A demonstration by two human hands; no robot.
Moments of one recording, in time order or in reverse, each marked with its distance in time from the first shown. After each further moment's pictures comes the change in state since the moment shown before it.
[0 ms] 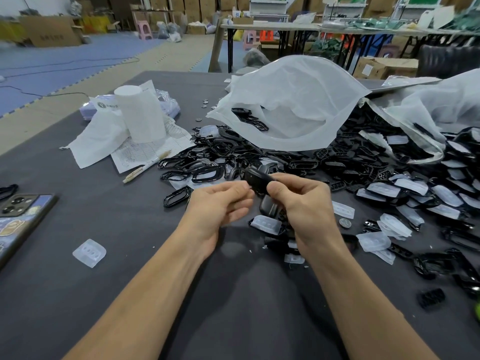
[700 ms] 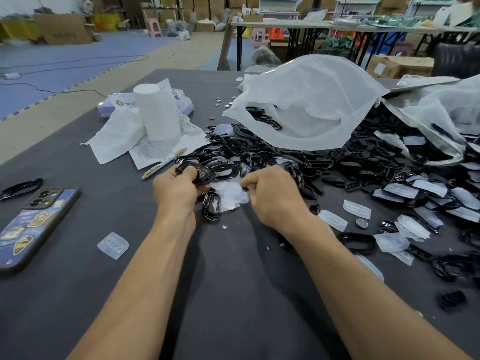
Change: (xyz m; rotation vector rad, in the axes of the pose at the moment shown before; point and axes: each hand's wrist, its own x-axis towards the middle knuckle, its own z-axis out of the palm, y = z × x) left_hand 0.018 0.033 -0.047 -0.027 0.579 0.255; right_hand 0.029 0.008 0.054 -1.128 -0.294 -0.216
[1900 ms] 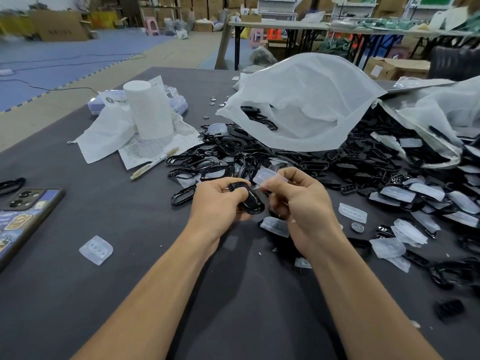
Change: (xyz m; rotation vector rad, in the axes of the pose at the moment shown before) left_hand -0.041 -0.030 0.029 0.243 -0.421 -0.033; right_hand -0.028 0.023 -0.019 1.279 0.151 0.350
